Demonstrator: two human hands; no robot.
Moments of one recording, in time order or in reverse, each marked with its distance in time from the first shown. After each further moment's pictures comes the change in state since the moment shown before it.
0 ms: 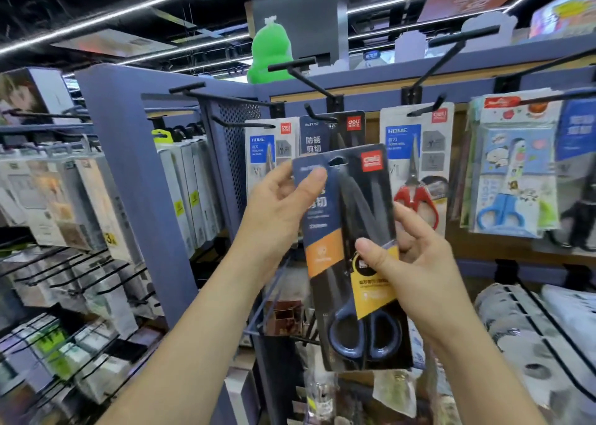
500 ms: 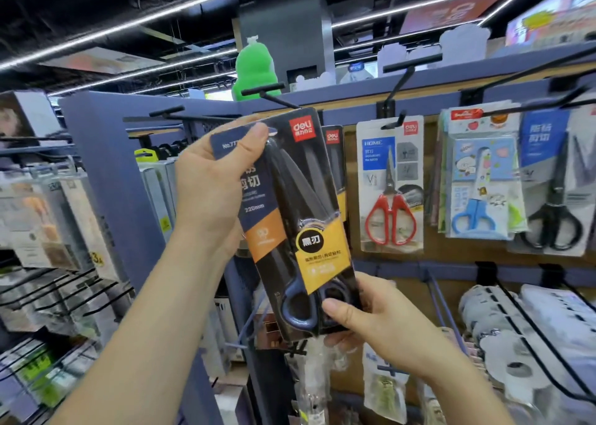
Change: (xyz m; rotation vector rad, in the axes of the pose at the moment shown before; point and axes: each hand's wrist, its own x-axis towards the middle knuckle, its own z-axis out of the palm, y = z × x) left_hand 0.008 0.052 -0.006 -0.125 0.238 0.208; right_hand -0.021 0.007 -0.006 -0.204 -0.355 0.344
